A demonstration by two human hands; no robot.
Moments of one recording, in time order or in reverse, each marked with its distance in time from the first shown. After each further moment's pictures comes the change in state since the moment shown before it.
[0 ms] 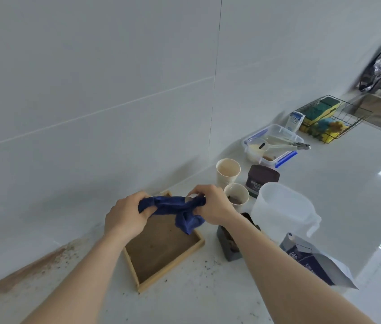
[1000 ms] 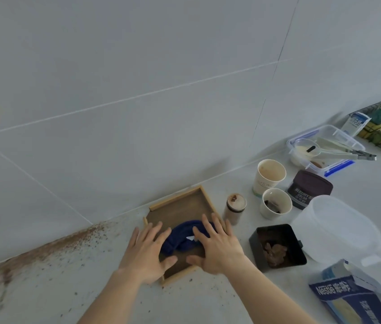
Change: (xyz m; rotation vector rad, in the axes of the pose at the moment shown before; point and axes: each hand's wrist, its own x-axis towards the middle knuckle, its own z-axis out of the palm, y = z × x) left_hand -0.037 -0.096 0.061 0.405 -0.369 0.011; right_hand -0.010 0.016 0.116 -0.776 -0.462 -0.094
